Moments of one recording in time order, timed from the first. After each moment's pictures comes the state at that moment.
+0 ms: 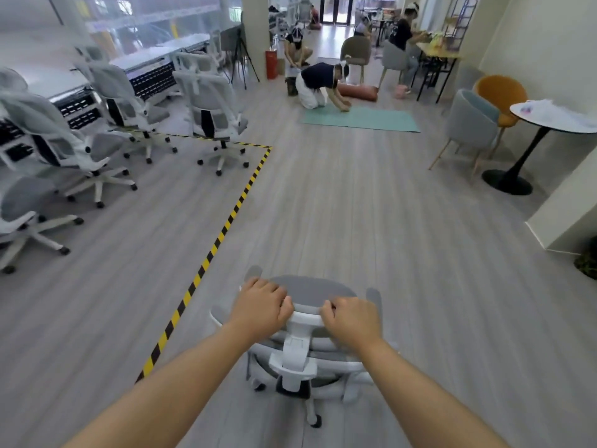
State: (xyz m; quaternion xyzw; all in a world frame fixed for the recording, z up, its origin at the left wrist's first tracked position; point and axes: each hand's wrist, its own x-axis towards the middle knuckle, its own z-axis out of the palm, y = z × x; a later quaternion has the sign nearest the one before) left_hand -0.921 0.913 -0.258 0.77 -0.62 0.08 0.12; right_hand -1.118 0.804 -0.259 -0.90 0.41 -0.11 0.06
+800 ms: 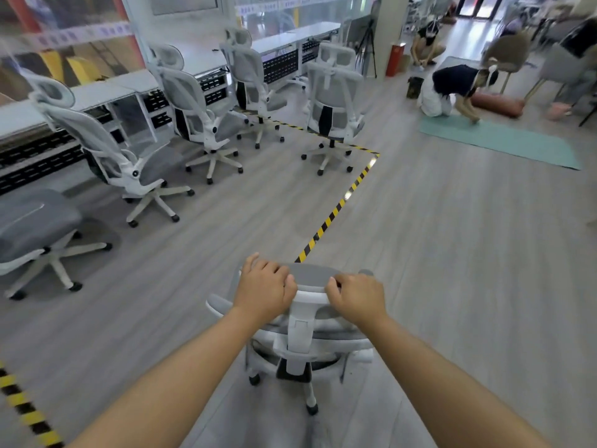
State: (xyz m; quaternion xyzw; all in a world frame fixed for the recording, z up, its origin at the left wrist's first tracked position) left_hand -0.537 0.969 -0.266 0.88 -0.43 0.16 0.12; right_hand -0.670 0.793 -0.258 -0.96 0.23 -0.14 0.09
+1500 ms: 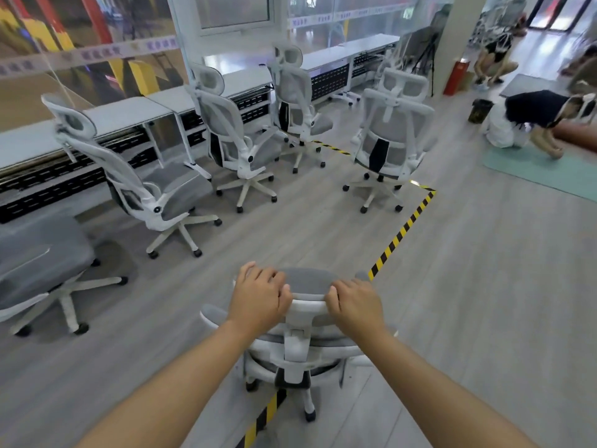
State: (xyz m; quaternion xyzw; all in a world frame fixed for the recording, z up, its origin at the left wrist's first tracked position) left_hand -0.124 0.845 -0.269 0.89 -0.36 0.21 0.15; right_hand -0.231 0.647 -0.277 -0.96 0.11 -0.22 0.08
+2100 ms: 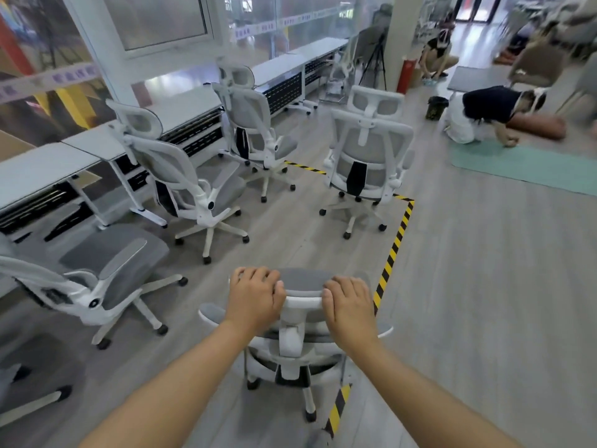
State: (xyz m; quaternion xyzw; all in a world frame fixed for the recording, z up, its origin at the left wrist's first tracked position) left_hand 0.245 0.667 -0.264 0.88 -0.41 0.19 0.16; right_hand 0.086 0.511 -0.272 -0.94 0.22 -0.25 0.11
